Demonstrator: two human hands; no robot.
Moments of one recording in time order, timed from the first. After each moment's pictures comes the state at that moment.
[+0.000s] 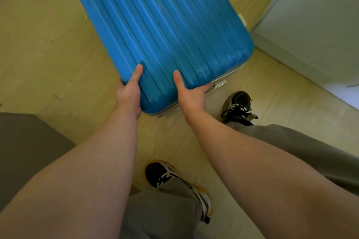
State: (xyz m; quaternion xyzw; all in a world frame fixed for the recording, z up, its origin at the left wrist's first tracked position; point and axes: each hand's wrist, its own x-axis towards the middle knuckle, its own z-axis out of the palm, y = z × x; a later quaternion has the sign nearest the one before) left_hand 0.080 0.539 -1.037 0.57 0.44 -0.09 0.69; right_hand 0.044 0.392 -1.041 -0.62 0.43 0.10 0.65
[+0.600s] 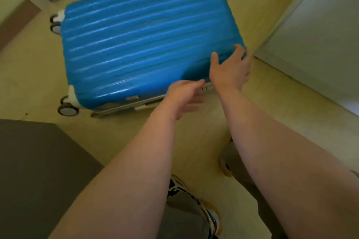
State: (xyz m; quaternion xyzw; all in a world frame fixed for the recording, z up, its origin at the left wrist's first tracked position) left_hand 0.099 0.453 -0.991 0.67 0.24 -0.35 0.61; right_hand 0.135 0.319 -1.016 -0.89 0.33 -0.06 0.30
